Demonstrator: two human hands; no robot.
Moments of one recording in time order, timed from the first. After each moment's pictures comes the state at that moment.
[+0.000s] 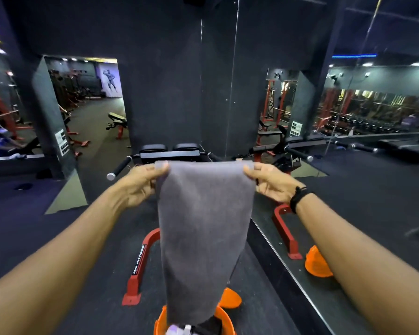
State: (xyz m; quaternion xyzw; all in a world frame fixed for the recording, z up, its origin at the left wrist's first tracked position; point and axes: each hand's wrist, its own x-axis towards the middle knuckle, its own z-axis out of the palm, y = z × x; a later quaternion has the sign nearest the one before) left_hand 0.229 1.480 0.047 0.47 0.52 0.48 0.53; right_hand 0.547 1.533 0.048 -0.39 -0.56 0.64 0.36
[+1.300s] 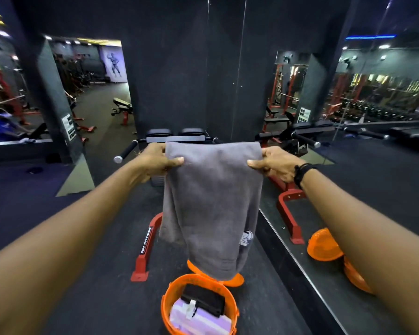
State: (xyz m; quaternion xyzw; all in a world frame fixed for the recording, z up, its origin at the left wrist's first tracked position) left_hand 0.238 1.480 0.049 0.57 0.57 0.43 0.40; right_hand 0.542 1.532 0.051 -0.46 -0.61 0.53 0.37
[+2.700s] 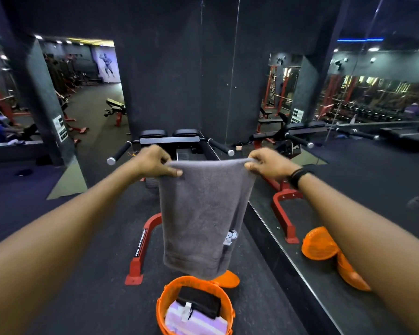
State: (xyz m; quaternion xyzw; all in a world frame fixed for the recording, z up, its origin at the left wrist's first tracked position) left_hand 0.239 1.484 0.062 0.72 0.63 0.27 0.12; right_hand 0.548 1.534 0.061 -0.51 -0.82 0.12 0.22
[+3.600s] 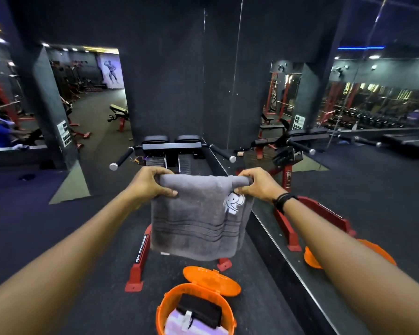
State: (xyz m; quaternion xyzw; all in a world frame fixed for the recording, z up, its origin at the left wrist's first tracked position) left_hand 0.233 1.467 0.018 0.62 0.62 0.40 0.28; right_hand 0.530 1.526 0.013 -0.51 -0.78 0.21 0.28
